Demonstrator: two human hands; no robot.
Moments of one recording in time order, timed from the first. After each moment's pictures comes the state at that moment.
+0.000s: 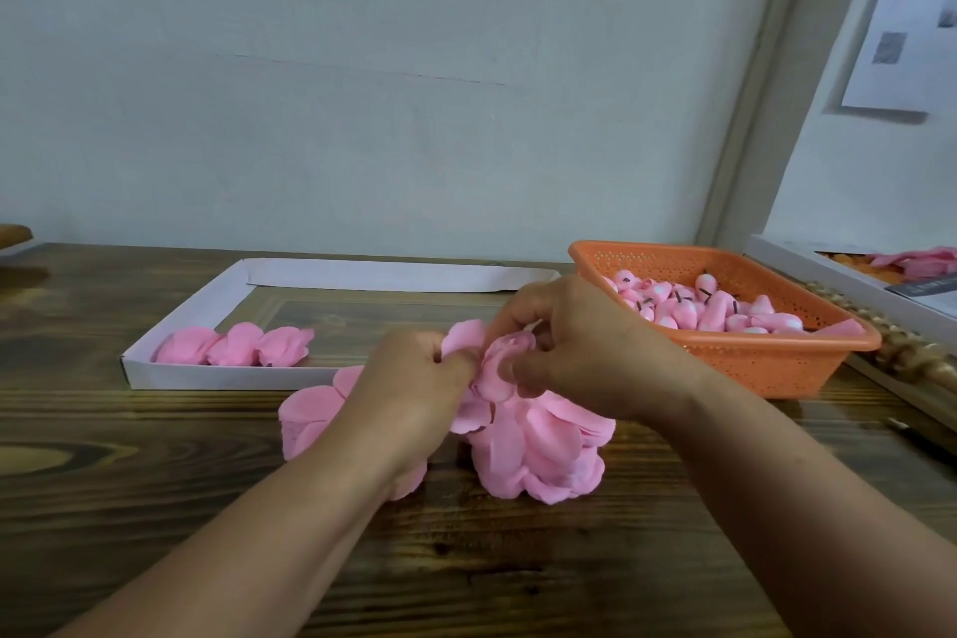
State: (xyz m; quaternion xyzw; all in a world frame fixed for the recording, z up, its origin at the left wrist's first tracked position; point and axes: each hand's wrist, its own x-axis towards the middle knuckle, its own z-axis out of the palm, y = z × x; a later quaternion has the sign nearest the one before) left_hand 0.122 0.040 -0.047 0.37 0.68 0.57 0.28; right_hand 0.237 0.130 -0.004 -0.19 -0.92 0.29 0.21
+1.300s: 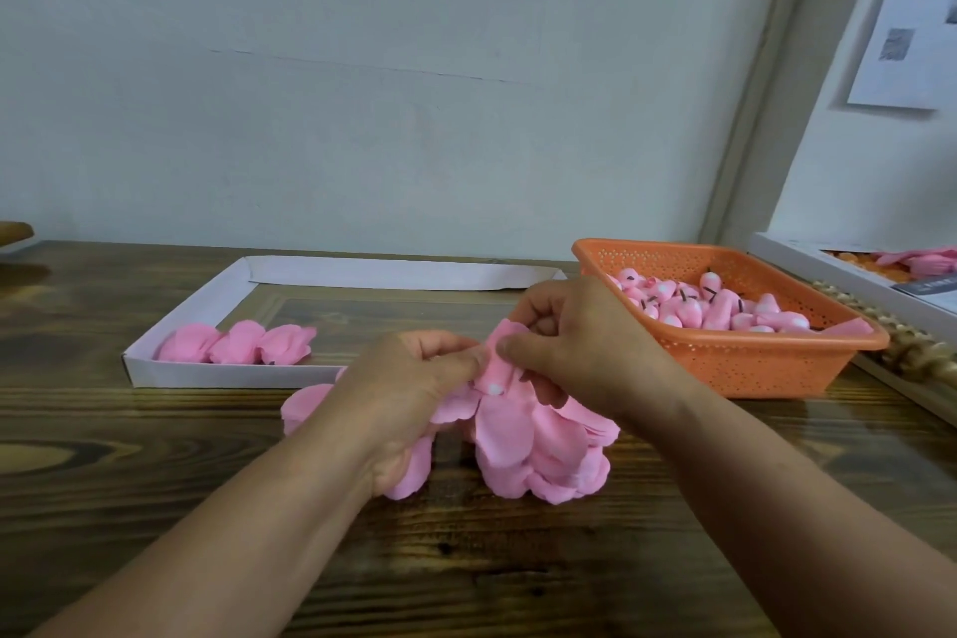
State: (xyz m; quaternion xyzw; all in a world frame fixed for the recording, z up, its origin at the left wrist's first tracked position) left_hand 0.114 0.038 -0.046 0.31 0.60 0.62 0.40; right_hand 0.233 0.134 -0.017 -0.24 -0.87 0.36 0.26
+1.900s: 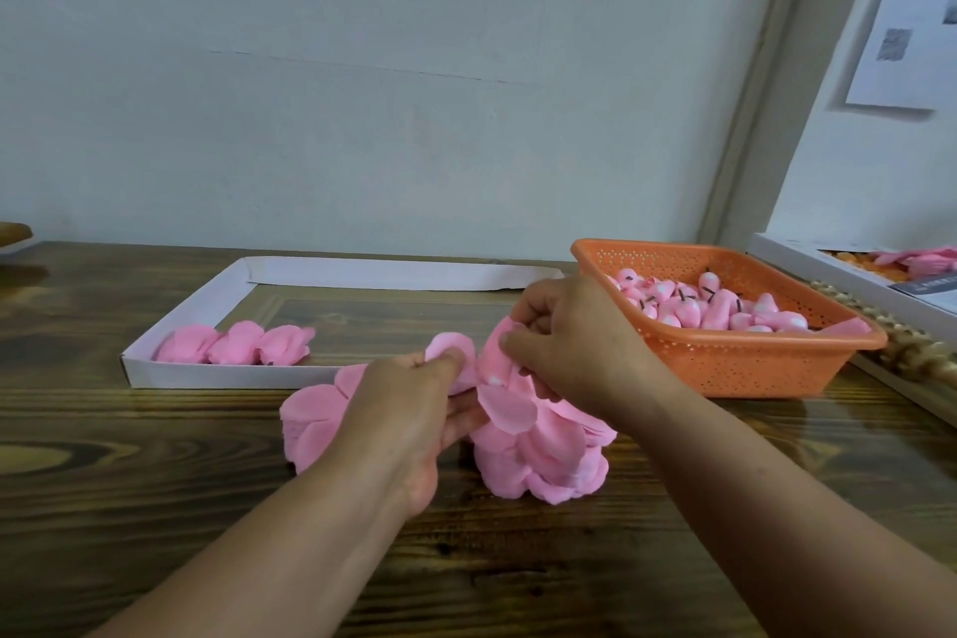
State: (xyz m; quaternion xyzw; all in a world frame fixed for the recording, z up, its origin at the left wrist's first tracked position) left_hand 0.126 0.046 -0.059 0.18 0.53 0.72 0.42; right_hand 0.226 0.137 -0.021 -0.27 -0.87 0.30 0.29
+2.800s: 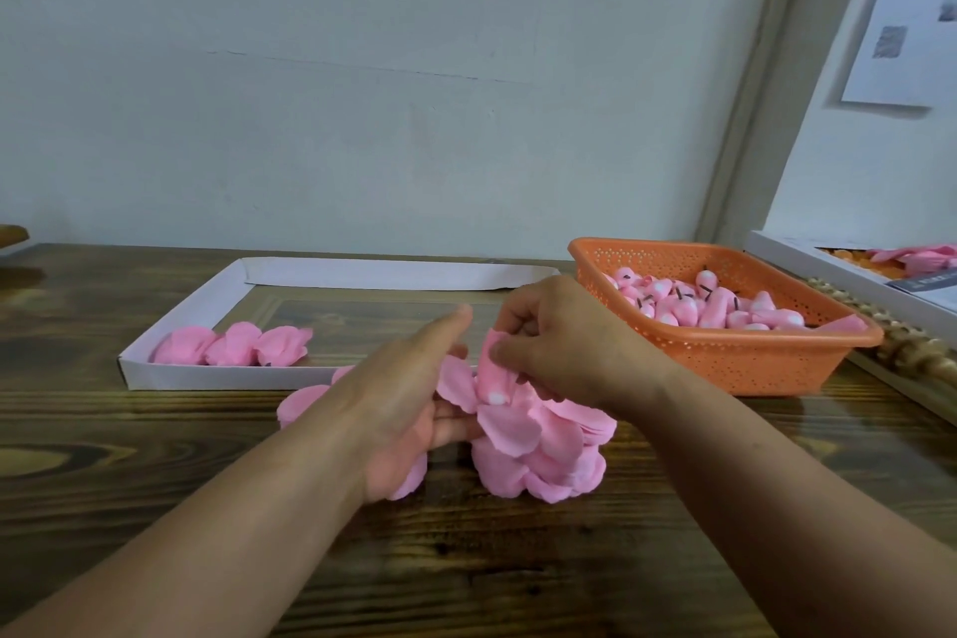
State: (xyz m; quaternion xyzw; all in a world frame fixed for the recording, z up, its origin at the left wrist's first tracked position) left_hand 0.117 0.037 -0.041 0.29 0.55 0.60 0.51; right_hand 0.225 0.138 -0.014 -0.26 -0.89 0.31 0.21
